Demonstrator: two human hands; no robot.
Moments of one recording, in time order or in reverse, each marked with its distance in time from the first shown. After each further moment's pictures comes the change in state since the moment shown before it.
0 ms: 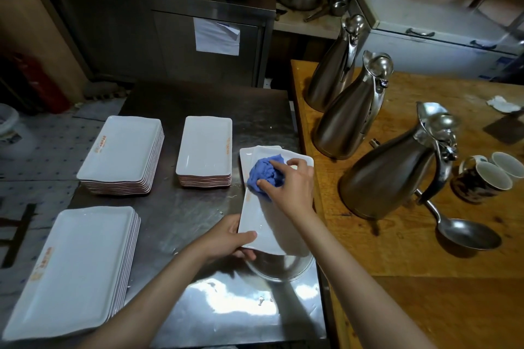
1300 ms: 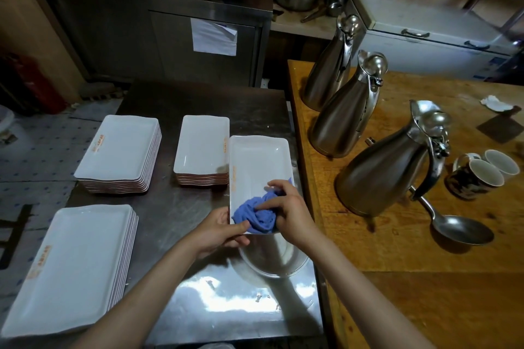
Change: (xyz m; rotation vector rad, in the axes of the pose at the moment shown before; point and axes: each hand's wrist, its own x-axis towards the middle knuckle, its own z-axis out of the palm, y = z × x) left_hand 0.004 -0.008 -0.012 -0.175 0.082 0.030; right_hand -0.047 0.020 -0.011 0.275 -0.302 -0.240
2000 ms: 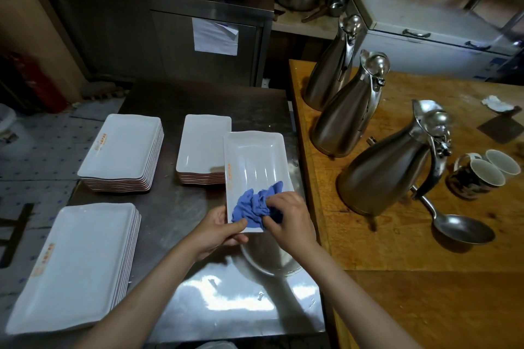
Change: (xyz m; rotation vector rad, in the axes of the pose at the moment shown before) left_hand -0.006 -0.005 -0.002 -0.060 0.079 0.031; right_hand -0.009 0.015 0.025 -0.226 0.269 -0.123
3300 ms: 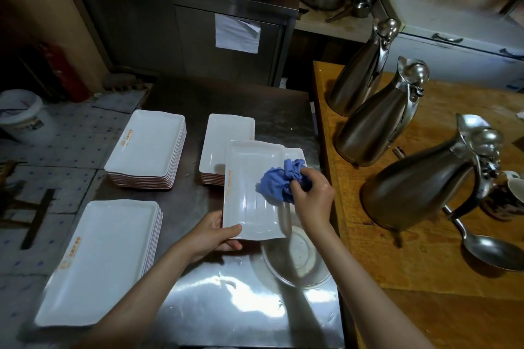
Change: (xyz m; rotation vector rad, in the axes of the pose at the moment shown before) left_hand -0.006 -0.003 -0.054 0.047 0.033 -0.079; right_hand 0.063 -0.016 0.012 0.170 0.307 0.263
